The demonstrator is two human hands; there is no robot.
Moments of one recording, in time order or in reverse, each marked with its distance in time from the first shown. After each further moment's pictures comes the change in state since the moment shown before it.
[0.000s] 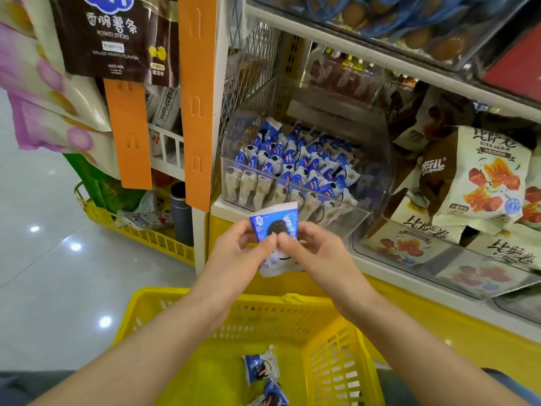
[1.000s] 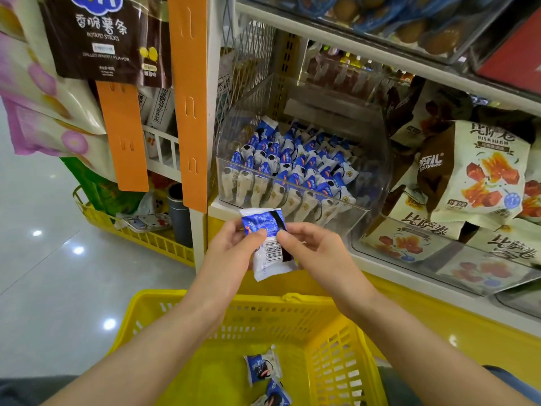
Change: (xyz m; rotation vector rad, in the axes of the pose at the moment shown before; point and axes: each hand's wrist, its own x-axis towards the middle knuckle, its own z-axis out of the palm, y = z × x) left_hand -0.002 0.006 -0.001 -0.090 0.043 -0.051; right_hand 0.001 0.000 -0.004 -0.016 0.034 0.073
